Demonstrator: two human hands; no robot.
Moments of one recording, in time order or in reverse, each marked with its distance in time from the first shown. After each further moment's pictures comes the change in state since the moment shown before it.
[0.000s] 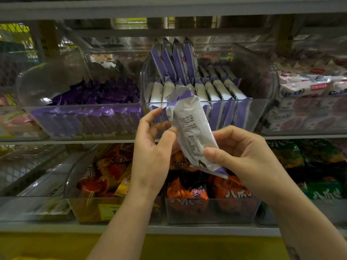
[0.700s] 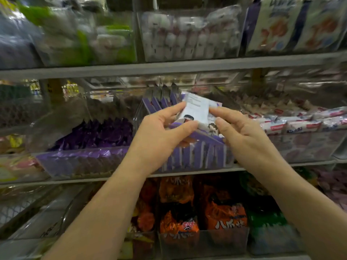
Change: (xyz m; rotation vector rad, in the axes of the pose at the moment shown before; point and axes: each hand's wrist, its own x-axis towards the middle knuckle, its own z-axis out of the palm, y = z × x) left_hand 0.057 0.093 0.039 0.172 -0.316 0.041; right_hand 0.047 -0.063 -0.041 -0.306 0.257 -0.178
